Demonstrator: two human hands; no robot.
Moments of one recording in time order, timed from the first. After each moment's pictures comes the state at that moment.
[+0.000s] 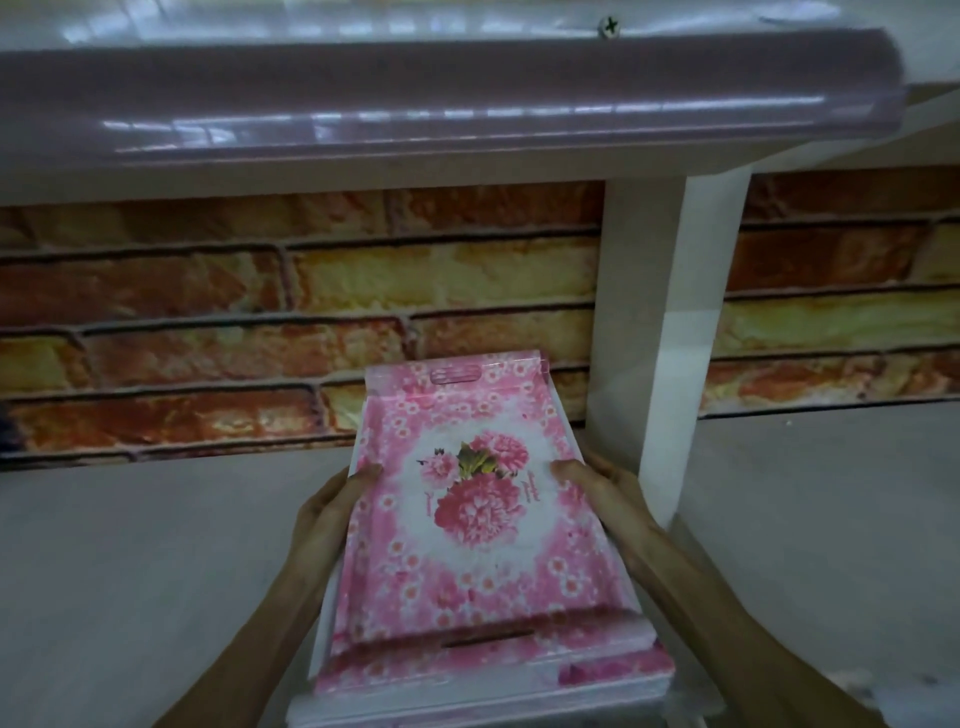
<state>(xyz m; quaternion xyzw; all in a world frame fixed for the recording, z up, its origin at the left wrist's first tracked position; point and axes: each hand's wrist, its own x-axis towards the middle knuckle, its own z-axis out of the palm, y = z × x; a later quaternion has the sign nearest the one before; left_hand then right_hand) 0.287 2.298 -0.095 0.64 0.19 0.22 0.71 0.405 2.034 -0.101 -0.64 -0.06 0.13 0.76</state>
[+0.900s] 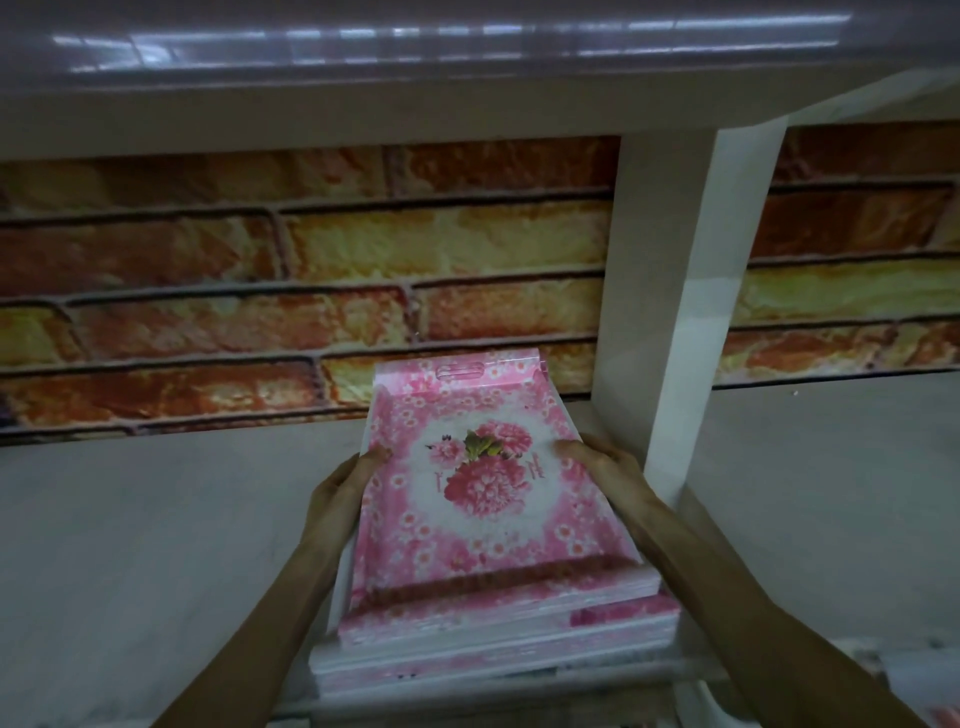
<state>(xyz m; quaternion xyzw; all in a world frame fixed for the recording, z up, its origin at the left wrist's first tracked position) 0.307 2.310 -0.116 0.67 0.22 0.21 0.68 0.419 2.039 -0.114 -0.68 -0.06 0.14 0.71</state>
